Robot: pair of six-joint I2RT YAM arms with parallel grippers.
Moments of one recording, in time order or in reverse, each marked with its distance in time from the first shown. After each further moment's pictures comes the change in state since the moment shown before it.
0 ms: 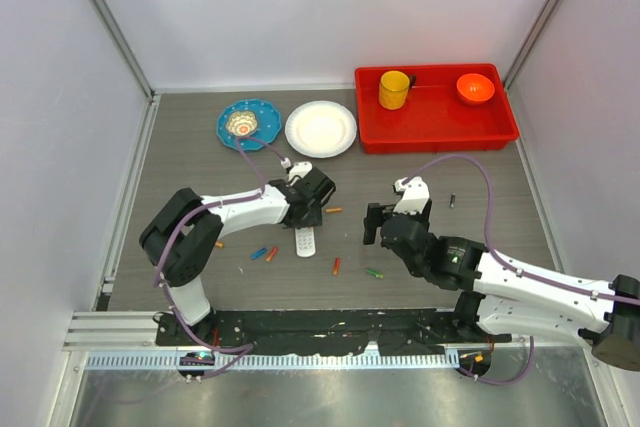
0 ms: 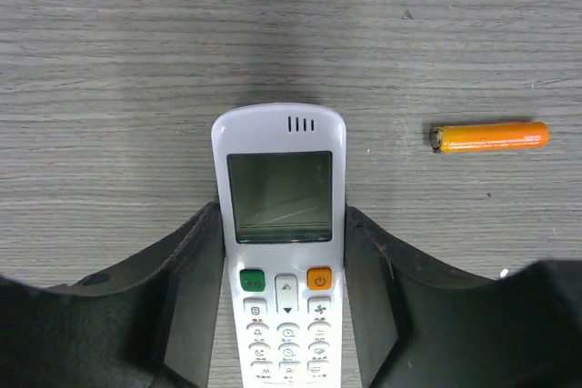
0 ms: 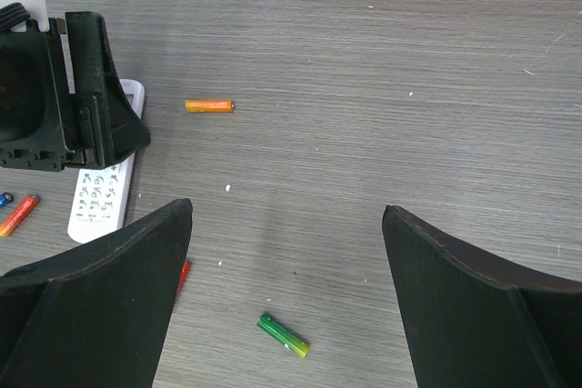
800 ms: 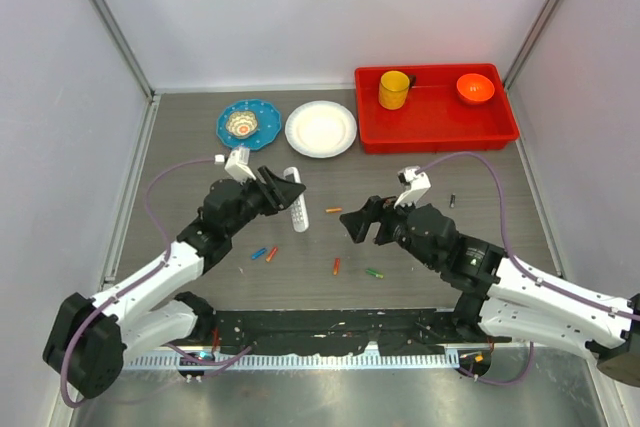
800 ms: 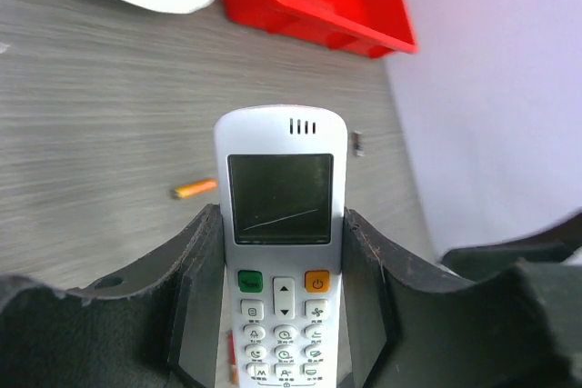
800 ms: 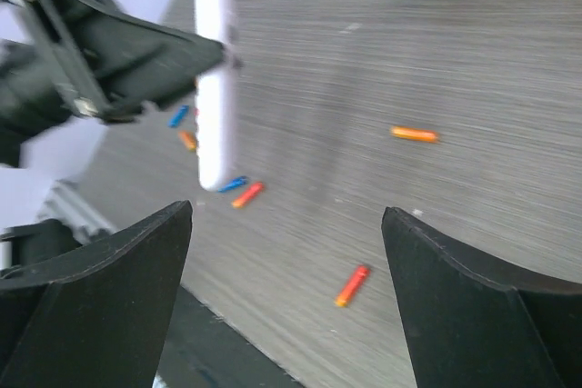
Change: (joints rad) left arm 0.243 -0.760 -0.528 0.699 0.397 -0.029; right arm -0.058 -0.104 0.008 0.207 -0.347 0.010
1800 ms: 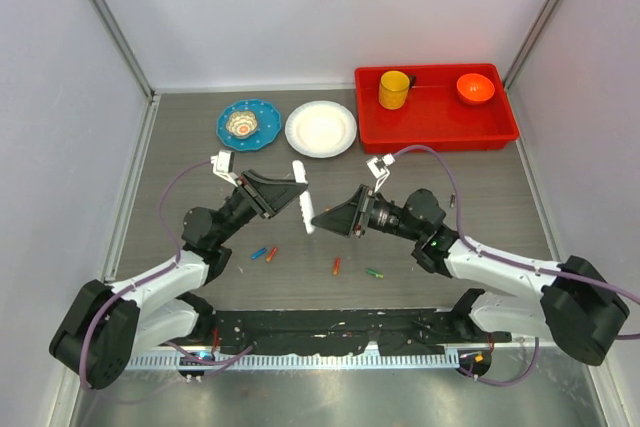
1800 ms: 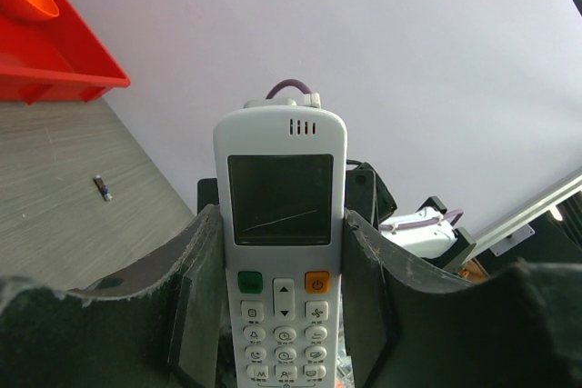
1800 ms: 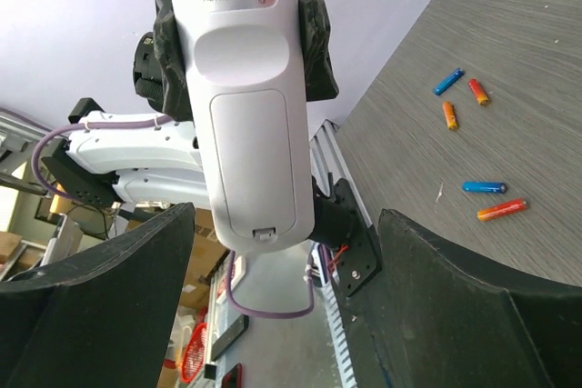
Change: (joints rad) left arm 0.061 0.061 -0.237 0.976 0.375 -0.389; right arm -0.241 0.307 -0.182 0.919 -0.857 0.369
